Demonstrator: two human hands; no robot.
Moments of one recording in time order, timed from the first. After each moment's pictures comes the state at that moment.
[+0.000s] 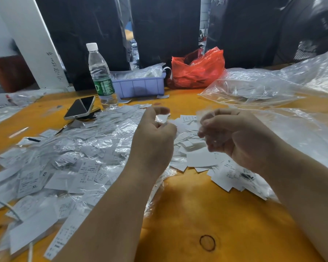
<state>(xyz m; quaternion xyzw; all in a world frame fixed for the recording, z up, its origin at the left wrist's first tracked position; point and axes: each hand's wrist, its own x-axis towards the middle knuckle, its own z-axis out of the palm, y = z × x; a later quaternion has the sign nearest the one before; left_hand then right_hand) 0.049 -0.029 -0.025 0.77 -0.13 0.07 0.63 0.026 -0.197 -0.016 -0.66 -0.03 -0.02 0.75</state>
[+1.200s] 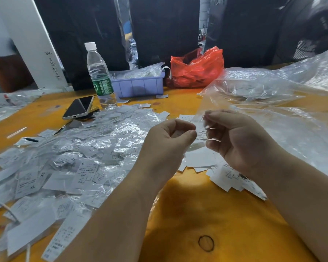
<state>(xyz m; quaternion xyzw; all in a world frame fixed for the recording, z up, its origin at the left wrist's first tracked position) 0.042 -0.038 -0.032 0.74 -0.17 -0.01 0.64 0.030 -0.192 -0.029 -0.59 0.02 -0.08 0.80</state>
